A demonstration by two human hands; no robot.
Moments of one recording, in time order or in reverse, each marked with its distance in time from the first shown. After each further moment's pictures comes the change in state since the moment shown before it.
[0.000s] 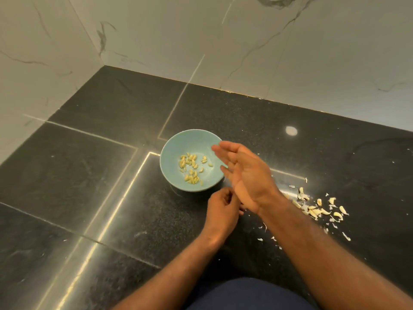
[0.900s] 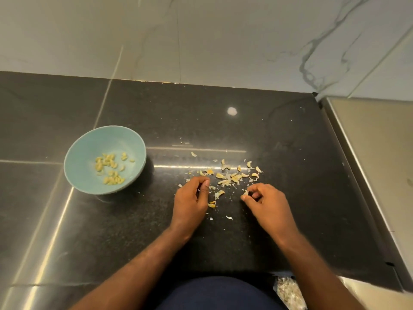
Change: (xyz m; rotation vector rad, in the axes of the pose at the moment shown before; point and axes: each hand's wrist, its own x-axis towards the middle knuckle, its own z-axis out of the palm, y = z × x) left_hand -0.007 -0.027 0.076 0.407 -0.106 0.478; right_hand -0.120 0.054 -0.209 -1.079 0.587 0.024
